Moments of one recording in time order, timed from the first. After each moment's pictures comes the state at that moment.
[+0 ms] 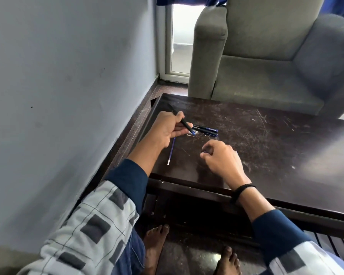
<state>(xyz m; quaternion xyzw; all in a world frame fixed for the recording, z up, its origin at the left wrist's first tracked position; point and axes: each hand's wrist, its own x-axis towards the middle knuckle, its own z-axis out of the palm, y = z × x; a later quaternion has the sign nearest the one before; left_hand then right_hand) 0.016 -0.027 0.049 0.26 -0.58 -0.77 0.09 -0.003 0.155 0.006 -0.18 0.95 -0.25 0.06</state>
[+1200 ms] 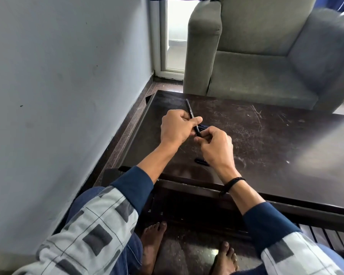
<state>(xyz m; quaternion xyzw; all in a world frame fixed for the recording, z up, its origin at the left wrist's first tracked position) 0.011 0.014 0.032 0.21 -0.76 -0.58 0.21 -0.001 0.144 0.012 -0.15 0.87 -0.47 -0.01</state>
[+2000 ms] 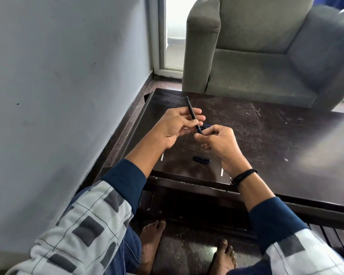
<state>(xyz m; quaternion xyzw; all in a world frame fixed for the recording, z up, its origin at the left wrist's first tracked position) 0.018 0.000 0.048 0.12 -0.62 -0.77 0.02 -0.016 0.157 0.021 -0.08 0.76 -0.62 0.15</state>
